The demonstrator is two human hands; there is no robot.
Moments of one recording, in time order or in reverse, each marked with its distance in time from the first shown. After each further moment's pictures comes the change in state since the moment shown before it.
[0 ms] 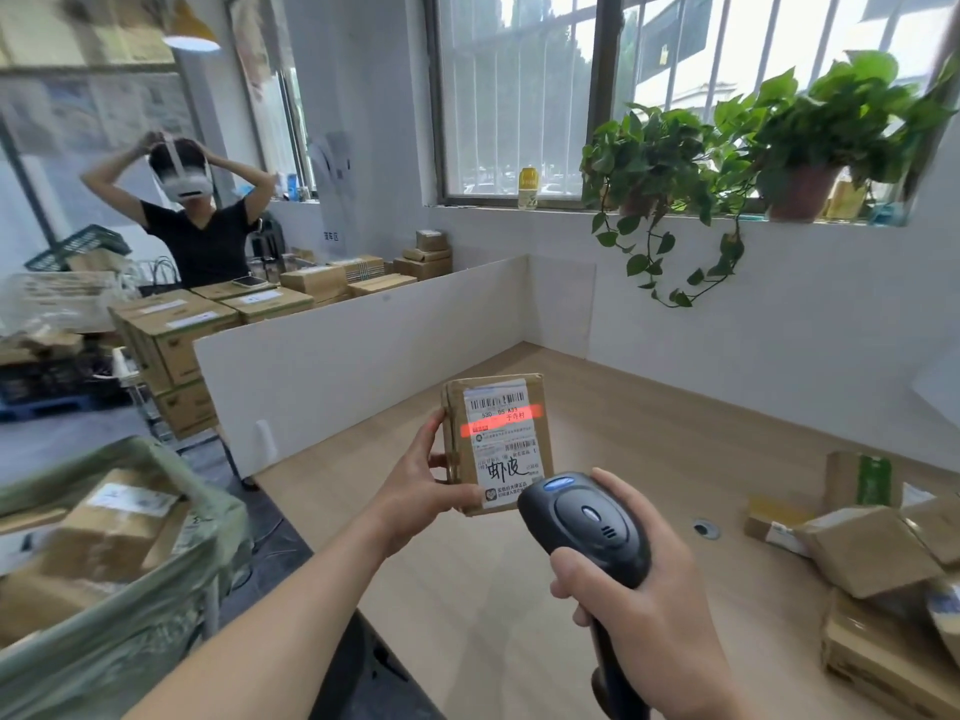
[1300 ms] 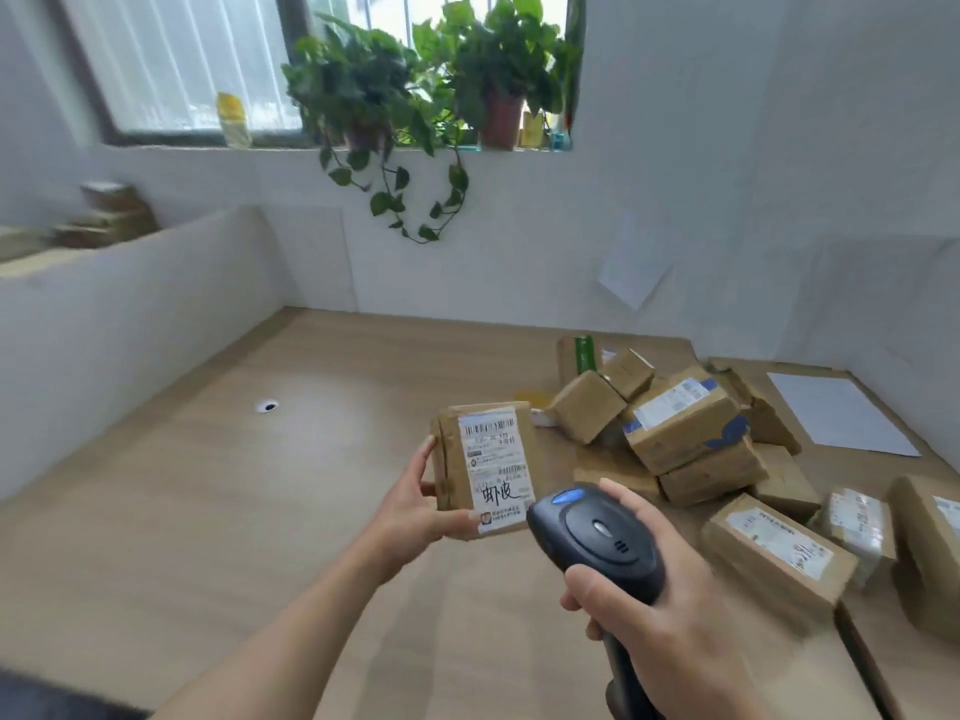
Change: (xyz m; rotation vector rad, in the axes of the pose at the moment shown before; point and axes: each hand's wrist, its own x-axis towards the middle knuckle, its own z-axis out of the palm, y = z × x) left_hand -0.002 -0.040 0.226 -0.028 -0.578 -0.155; right_hand -0.112 0.015 -0.140 -0.198 0.476 0.150
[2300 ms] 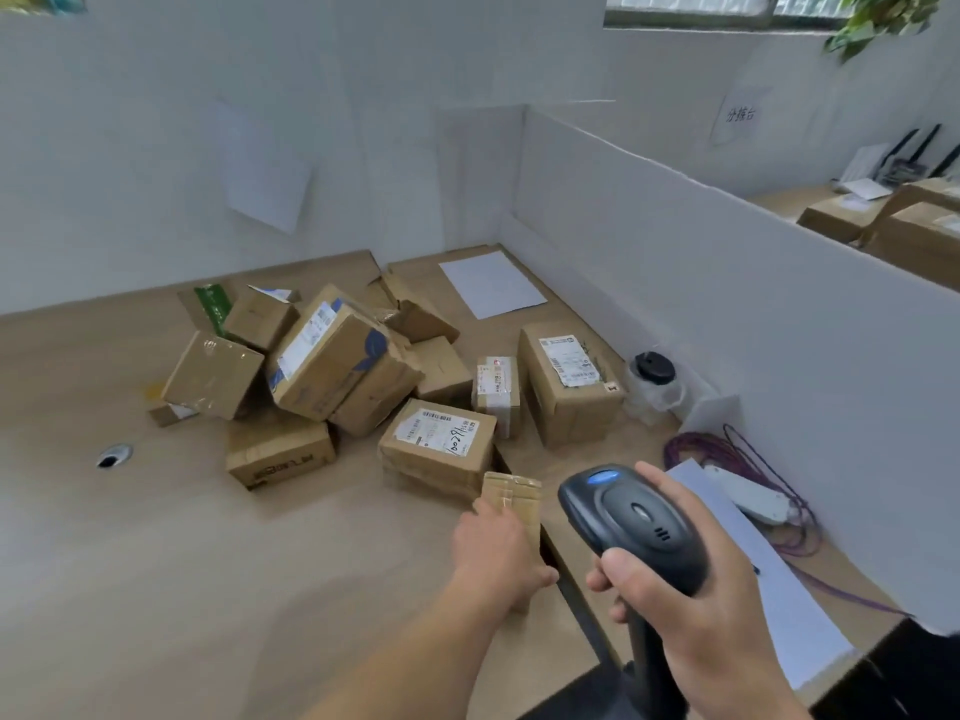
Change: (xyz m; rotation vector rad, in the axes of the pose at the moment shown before) left_hand 0.010 -0.044 0.479 1.311 -0.559 0.275; right_hand -0.108 0.064 -0.277 -0.021 0.757 0.117
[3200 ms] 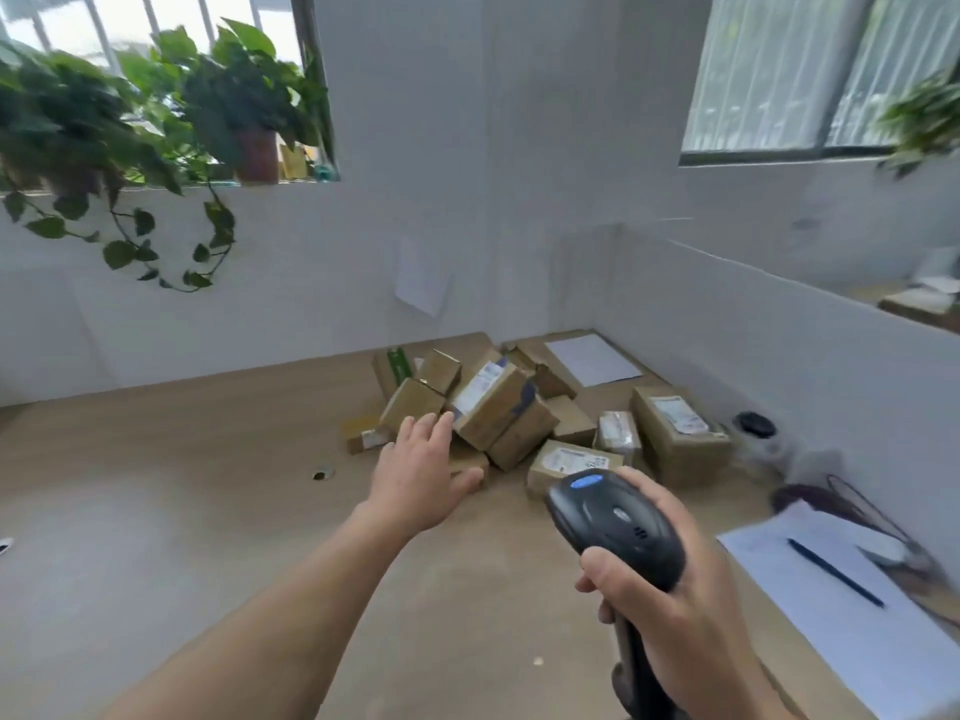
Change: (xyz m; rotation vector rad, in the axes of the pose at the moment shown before) left_hand -0.193 -0.269 -0.168 -0.018 0.552 0.009; right_hand -0.177 -0.091 0.169 0.080 -0.205 -0.187
